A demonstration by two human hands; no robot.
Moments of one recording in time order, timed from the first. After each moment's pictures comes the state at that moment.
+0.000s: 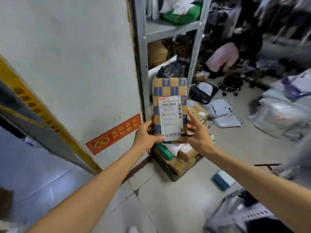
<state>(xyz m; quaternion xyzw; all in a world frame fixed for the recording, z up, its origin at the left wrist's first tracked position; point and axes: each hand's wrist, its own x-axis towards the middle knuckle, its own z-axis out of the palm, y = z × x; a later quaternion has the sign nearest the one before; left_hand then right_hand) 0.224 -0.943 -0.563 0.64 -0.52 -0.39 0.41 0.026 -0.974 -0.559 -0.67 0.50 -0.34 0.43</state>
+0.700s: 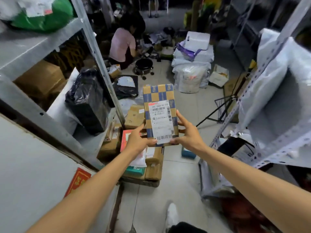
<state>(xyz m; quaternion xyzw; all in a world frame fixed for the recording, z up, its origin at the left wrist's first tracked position) 0.133 -1.151 -0.604 0.48 -0.66 -0.55 0.16 -0.040 -1.045 -0.599 -0.41 0.71 -0.44 0.35</state>
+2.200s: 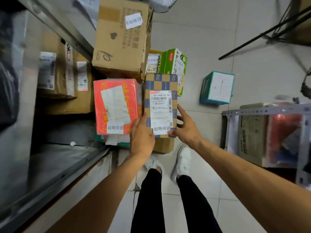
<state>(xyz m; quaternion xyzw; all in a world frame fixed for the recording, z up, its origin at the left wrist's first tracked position) 0.079 -1.323 -1.018 0.57 -0.70 -0.42 -0.06 -0.060 -1.253 -1.043 -0.11 0.76 -0.31 0.57</state>
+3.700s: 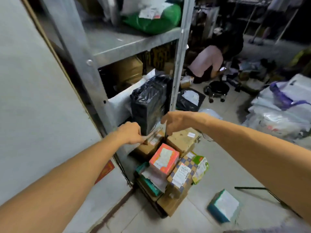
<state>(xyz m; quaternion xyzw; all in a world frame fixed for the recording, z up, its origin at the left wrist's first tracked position) 0.230 -1.278 -0.560 0.66 -0.71 -0.24 -0.07 0.039 -1.312 -0.513 -0.81 0.50 0.16 0.25</state>
